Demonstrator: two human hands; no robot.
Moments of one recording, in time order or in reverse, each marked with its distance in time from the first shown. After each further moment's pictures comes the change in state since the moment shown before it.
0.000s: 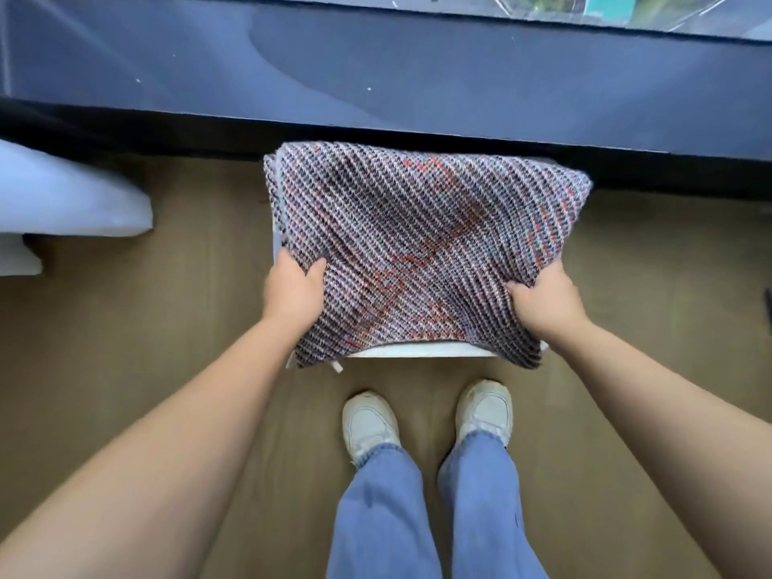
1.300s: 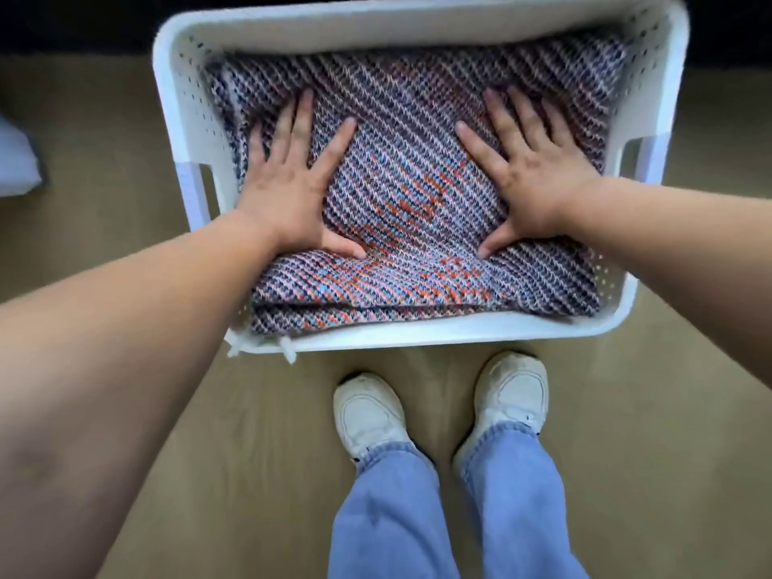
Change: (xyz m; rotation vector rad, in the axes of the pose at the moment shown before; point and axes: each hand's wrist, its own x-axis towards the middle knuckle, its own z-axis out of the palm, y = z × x) left_hand 0.104 -0.010 0.066 0.898 -0.160 0.759; right_hand 0.121 -0.004 0.055 -0.976 -0.111 -0.804
